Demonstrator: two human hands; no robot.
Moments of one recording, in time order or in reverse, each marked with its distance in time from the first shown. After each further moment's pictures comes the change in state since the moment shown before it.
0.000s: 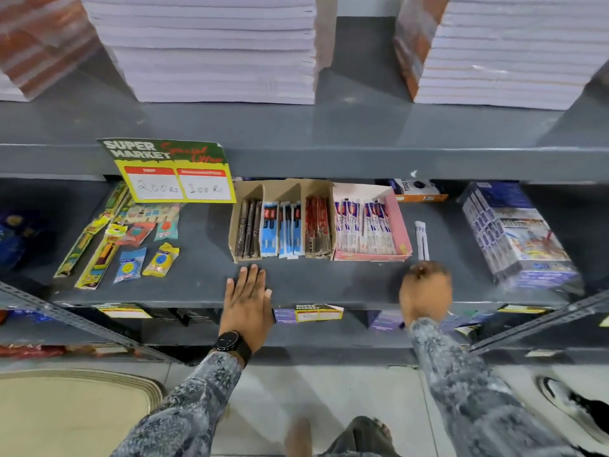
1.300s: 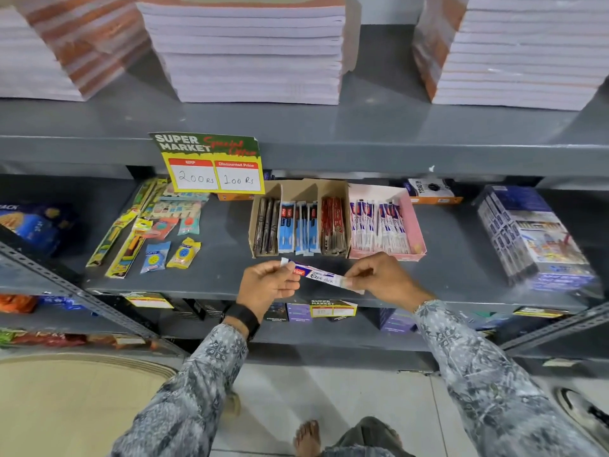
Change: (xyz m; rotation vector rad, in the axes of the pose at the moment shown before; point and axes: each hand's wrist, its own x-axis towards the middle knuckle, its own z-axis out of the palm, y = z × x) left_hand 0.010 0.026 -0.075 -1.393 -0.134 -0.445; right_hand -0.036 -0.074 -0.014 0.079 -1.028 -0.470
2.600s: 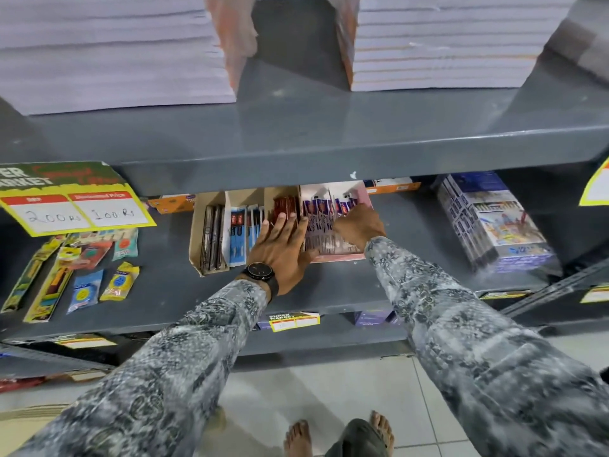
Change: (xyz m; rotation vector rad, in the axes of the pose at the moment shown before) left_hand 0.086 0.019 0.110 1.653 -0.173 0.611; right_hand 0.088 0.006 -0.066 -0.021 0.405 0.412
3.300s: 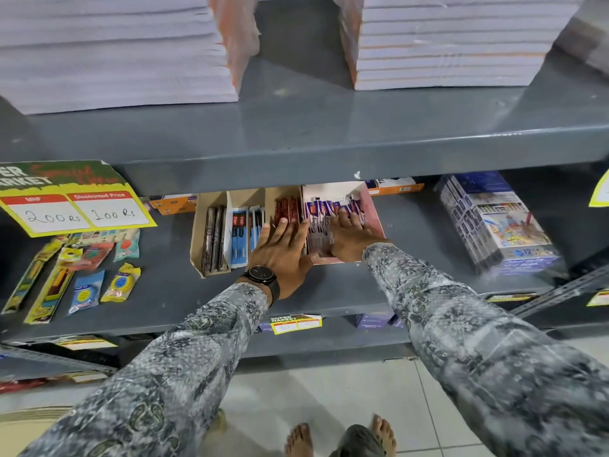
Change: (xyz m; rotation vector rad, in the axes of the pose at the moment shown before) left_hand -0.002 -0.002 0.005 -0.037 0.045 0.012; right_hand 0.031 0.025 0.031 -0.716 -0.319 -0.318
